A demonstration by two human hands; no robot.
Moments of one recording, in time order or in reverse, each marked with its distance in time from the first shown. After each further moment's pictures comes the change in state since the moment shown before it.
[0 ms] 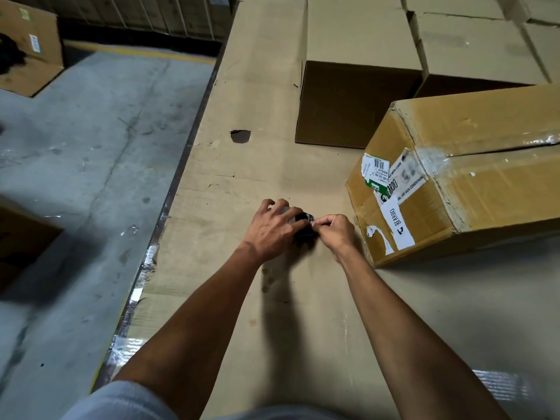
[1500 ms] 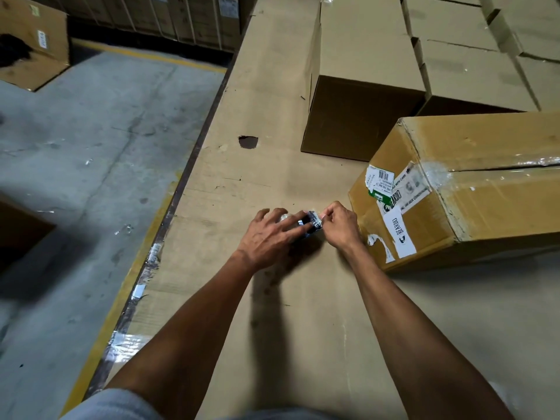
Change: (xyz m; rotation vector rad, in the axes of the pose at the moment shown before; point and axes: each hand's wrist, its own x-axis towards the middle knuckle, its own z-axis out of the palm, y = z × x) left_hand -0.026 -0.006 0.023 -0.112 0.229 -0.085; right_hand 0.005 -0.029 -0.017 -0.345 0.047 -0.353
